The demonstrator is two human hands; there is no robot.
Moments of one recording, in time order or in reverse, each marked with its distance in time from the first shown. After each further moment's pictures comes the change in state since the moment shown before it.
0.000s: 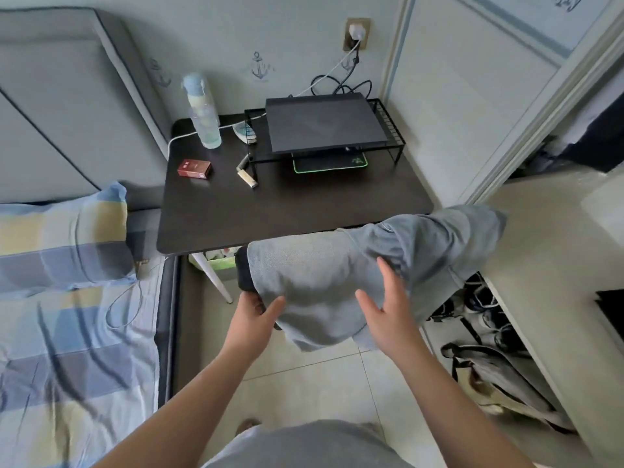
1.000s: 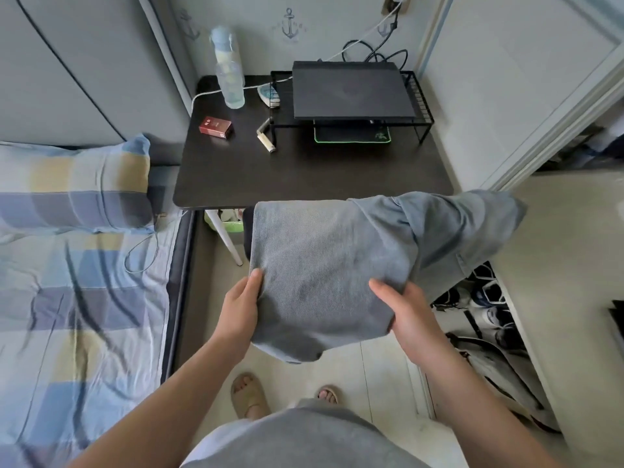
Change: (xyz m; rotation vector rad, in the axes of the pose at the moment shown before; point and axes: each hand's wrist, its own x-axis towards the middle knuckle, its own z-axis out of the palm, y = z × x) left_hand -0.063 0.001 -0.002 -0.448 0.080 -0.161; right_hand -0.026 0.012 -0.033 0.577 -0.267 0.274
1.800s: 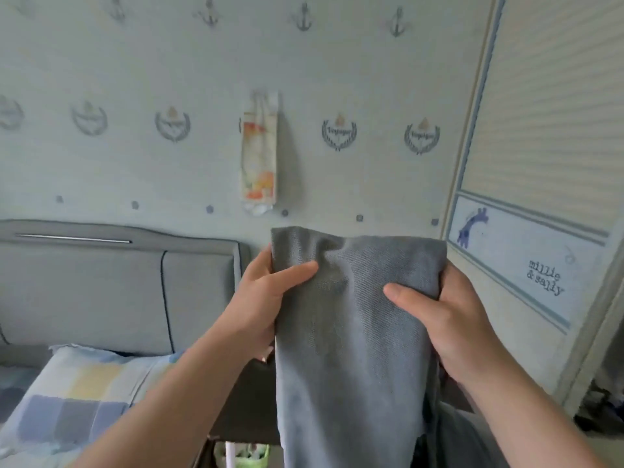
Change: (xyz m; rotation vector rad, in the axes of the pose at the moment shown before) left_hand -0.100 0.357 -0.035 -0.349 -0.459 0.785; right_hand -0.054 -0.329 0.103 -0.182 -0.228 -1.022
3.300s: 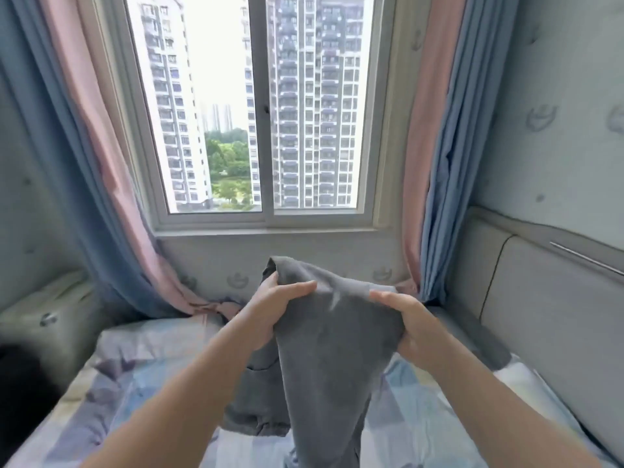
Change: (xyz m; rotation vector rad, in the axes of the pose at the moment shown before) left_hand -0.405 0.262 -0.514 0.410 1.472 0.118; right_hand -0.011 -0.026 0.809 0.687 -1.418 0.671
